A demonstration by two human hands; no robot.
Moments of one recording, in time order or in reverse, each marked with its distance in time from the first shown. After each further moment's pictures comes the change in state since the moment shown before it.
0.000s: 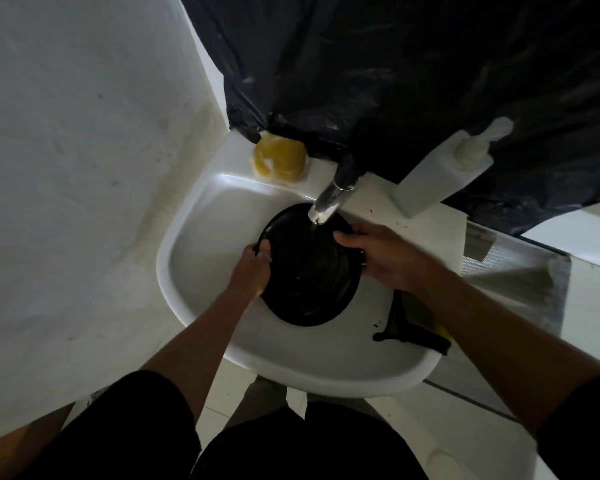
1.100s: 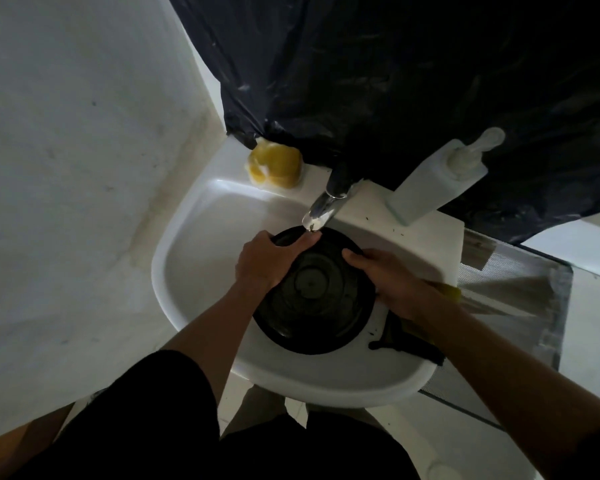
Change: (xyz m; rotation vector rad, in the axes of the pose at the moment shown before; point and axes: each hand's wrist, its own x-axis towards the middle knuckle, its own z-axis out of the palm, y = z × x) left_hand -0.031 0.059 0.010 0.274 0.065 0.058; right_hand -0.007 0.026 -0.009 -0.123 0.211 0.085
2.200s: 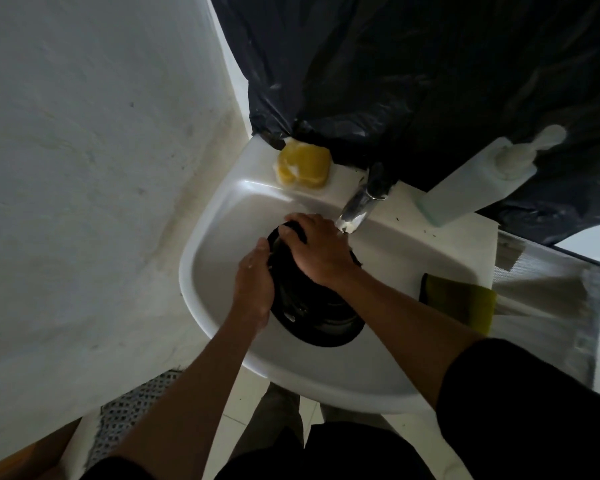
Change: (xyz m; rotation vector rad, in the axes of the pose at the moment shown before) left_hand -0.026 -0.045 -0.036 -0.817 0.001 -0.012; right_hand 0.033 -0.047 0.133 -0.731 0.155 -0.569
